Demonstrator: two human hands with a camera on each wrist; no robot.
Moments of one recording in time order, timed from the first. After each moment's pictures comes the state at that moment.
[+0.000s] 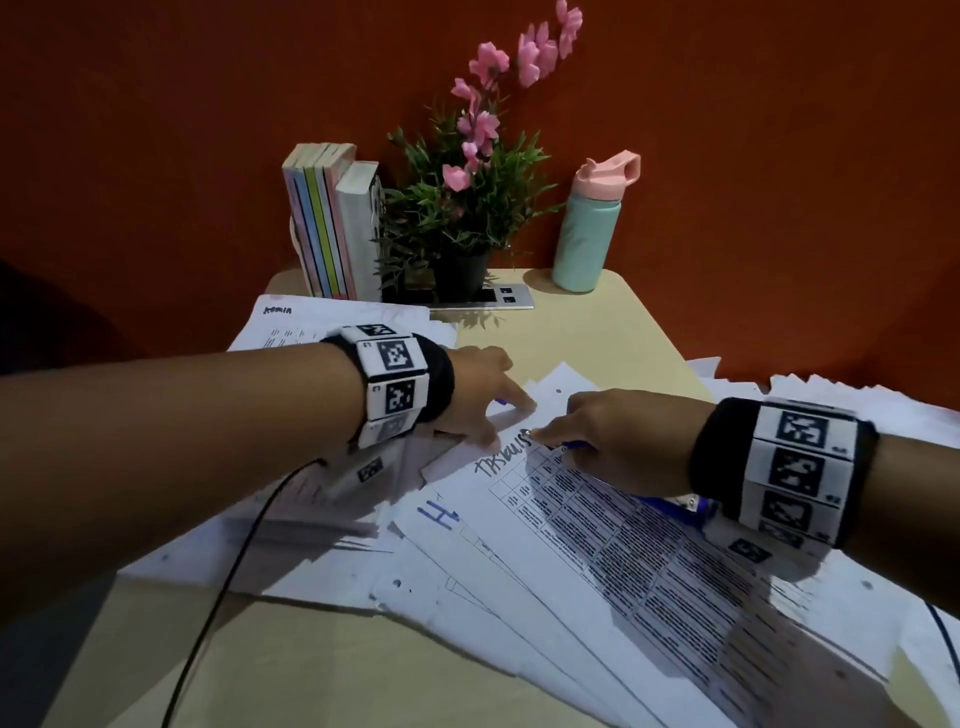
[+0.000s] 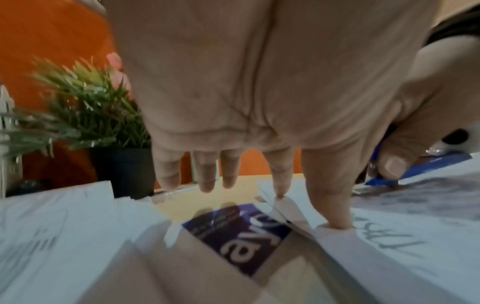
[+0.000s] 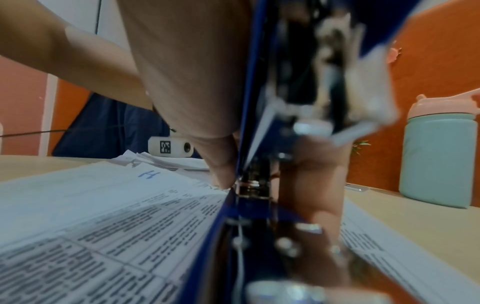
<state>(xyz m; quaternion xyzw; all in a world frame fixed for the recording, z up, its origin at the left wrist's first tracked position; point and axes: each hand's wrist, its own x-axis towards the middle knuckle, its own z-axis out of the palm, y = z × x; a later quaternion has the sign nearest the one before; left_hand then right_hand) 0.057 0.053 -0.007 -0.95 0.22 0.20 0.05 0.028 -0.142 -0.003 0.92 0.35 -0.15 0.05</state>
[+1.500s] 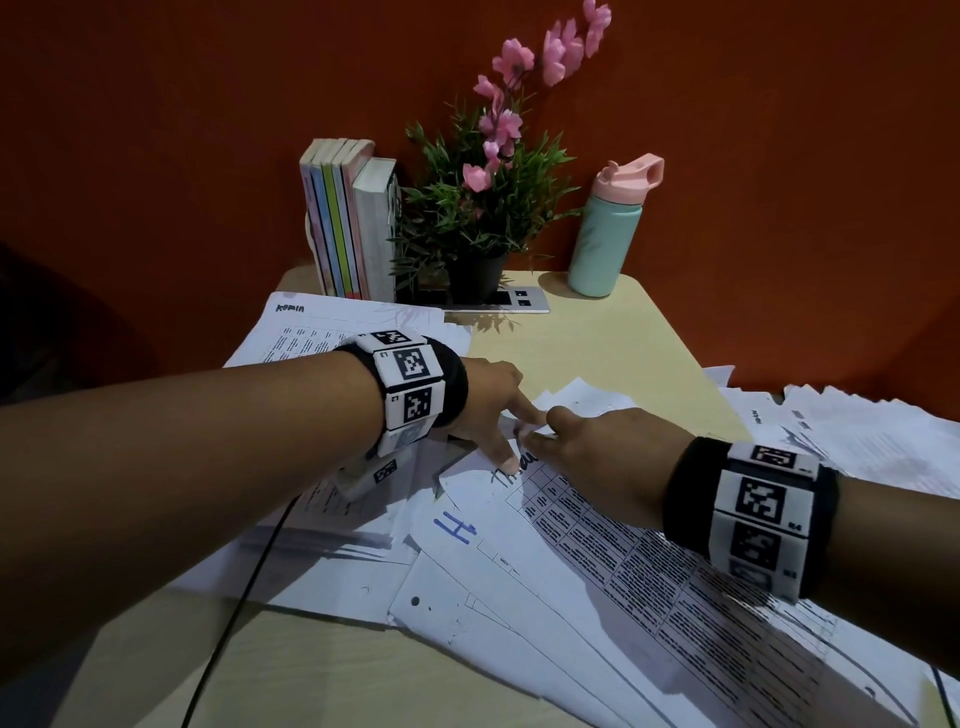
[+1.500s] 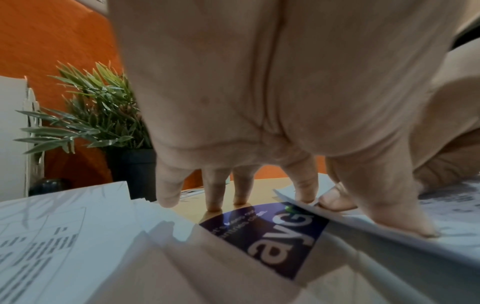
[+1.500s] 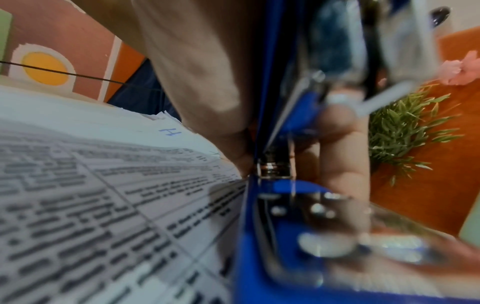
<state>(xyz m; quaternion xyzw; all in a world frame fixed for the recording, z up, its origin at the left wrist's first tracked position) 0.073 0.060 -0.023 -0.94 0.25 0.22 0.04 0.019 -0.115 -0.018 0.91 0.36 -0.10 0.21</state>
